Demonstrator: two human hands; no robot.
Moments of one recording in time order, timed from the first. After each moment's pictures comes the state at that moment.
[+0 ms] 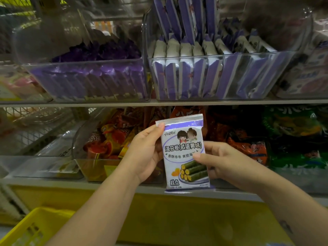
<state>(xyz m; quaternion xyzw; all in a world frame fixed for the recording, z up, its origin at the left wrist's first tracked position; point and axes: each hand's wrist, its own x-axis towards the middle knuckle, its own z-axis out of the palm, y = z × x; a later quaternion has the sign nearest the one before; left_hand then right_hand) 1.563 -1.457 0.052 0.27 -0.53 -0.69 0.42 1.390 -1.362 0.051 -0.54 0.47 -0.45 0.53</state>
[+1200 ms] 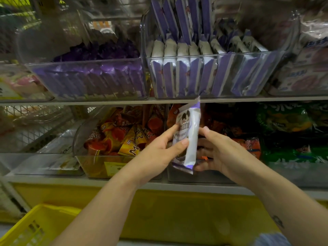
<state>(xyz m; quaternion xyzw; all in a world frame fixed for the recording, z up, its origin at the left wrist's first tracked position) 1.566 -1.440 0.046 0.23 -0.72 -0.59 0.28 1.400 -1.354 0.057 -0.50 0.48 -0.54 0.47</state>
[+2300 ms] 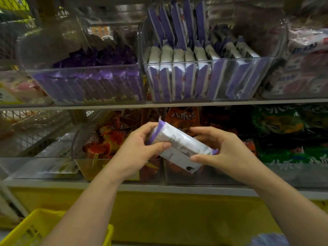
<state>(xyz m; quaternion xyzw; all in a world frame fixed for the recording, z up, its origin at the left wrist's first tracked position) 1.589 -1.460 0.055 0.19 -0.76 -0.49 0.39 1.390 -1.341 0.064 -0.65 0.58 -0.46 0.18</state>
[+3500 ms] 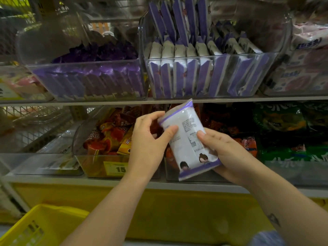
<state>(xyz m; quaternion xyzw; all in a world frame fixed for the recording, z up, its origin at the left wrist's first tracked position) 1.559 -1.434 0.052 0.31 -0.71 -0.33 0.54 1.405 -1.341 0.069 -0.48 0.41 -0.55 0.55</state>
